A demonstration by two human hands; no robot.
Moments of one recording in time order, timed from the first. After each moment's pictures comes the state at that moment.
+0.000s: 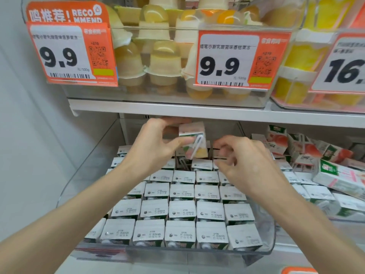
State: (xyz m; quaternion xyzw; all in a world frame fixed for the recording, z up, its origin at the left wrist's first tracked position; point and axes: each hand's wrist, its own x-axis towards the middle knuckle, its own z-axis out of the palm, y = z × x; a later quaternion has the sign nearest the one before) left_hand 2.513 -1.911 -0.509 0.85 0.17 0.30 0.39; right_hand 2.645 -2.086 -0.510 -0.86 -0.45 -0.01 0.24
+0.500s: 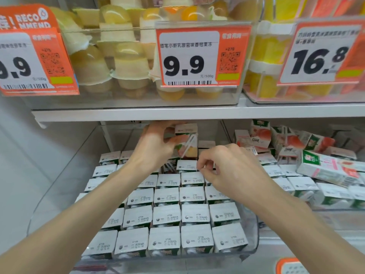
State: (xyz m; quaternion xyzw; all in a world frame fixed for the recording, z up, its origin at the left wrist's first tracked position) left_hand 2.565 -1.908 -0.530 0.87 0.18 0.28 0.35; right_hand 2.653 -2.095 -0.519 -0.84 -0.52 -0.03 0.14
